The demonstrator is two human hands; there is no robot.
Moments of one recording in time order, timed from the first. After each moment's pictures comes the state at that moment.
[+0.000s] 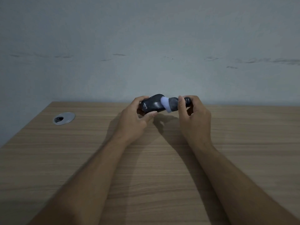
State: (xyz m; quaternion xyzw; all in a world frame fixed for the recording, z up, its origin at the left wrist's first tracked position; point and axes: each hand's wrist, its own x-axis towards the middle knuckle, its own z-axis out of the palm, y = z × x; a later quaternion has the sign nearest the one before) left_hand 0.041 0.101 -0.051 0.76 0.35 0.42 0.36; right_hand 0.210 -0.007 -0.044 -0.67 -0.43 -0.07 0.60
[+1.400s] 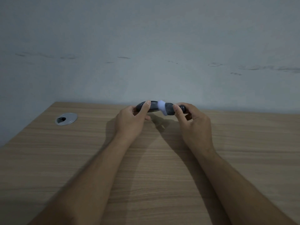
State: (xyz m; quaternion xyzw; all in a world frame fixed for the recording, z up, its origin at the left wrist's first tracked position) left_hand 0.041 0.106 -0.040 0.67 0.48 0.40 0.39; right_hand 0.212 -0.006 -0.048 -0.67 -0.47 -0.03 0.57
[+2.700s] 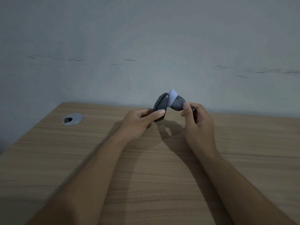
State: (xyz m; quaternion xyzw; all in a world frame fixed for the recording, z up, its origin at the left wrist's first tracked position) left_hand 0.028 0.108 -0.036 0.67 0.32 0.34 0.57; right_hand 0.202 -0.005 -0.044 -0.61 -0.44 0.07 0.66
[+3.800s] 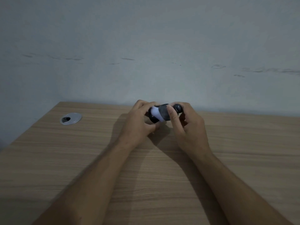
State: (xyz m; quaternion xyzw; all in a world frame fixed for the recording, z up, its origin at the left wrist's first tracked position) left_hand 0.035 0.101 -0.045 0.82 0.31 0.41 0.24; right_hand 0.189 -0.008 -0.042 -0.61 -0.56 -0.06 0.56
